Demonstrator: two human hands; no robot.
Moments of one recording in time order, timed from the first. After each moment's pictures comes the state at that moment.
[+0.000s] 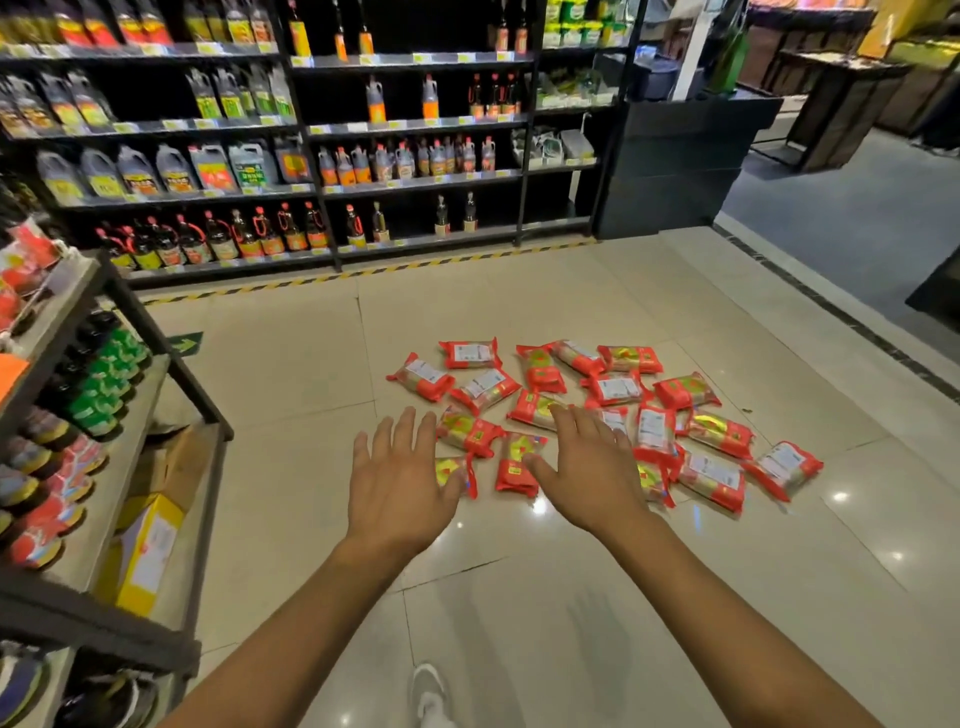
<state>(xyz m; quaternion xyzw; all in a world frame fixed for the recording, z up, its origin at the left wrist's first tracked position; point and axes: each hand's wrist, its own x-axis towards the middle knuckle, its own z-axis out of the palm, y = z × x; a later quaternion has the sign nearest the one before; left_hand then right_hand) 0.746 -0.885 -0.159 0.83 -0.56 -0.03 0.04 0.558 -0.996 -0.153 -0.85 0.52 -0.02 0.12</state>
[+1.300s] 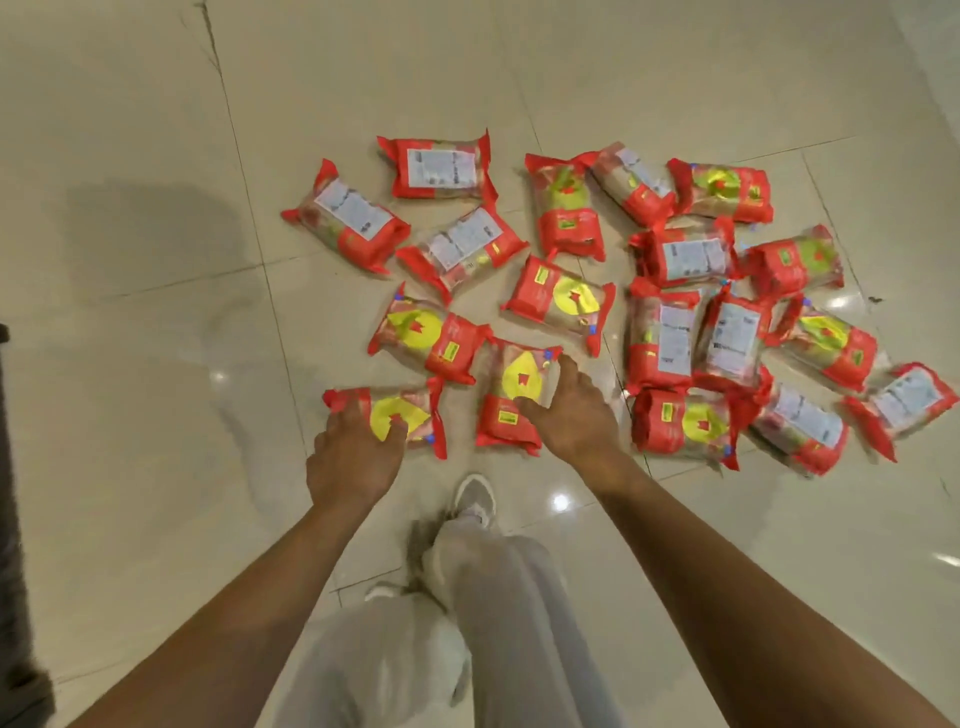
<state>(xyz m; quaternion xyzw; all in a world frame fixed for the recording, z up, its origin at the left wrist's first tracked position) 0.957 -1.371 -0.638 0.89 -0.26 -0.37 0.04 0.756 -1.508 -0.621 -0.68 0.64 0.12 0.34</state>
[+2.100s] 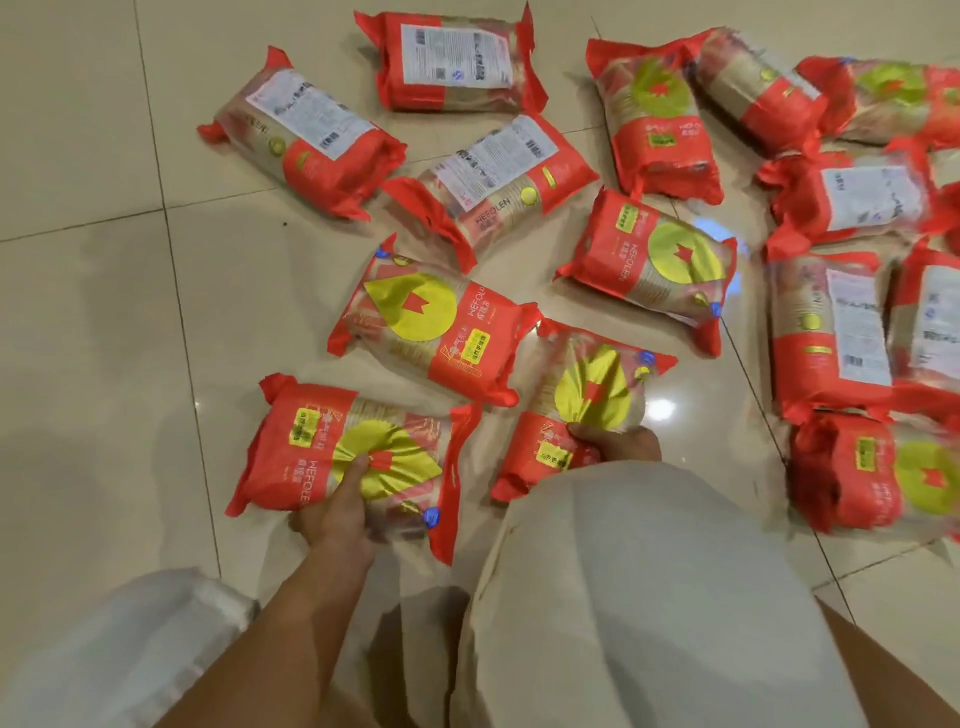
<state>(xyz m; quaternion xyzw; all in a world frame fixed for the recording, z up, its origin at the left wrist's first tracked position) 0.979 -1.375 -1.100 0.73 0.34 -0.35 0.48 0.717 -1.561 -1.102 -0.37 0.78 -0.05 0.50</state>
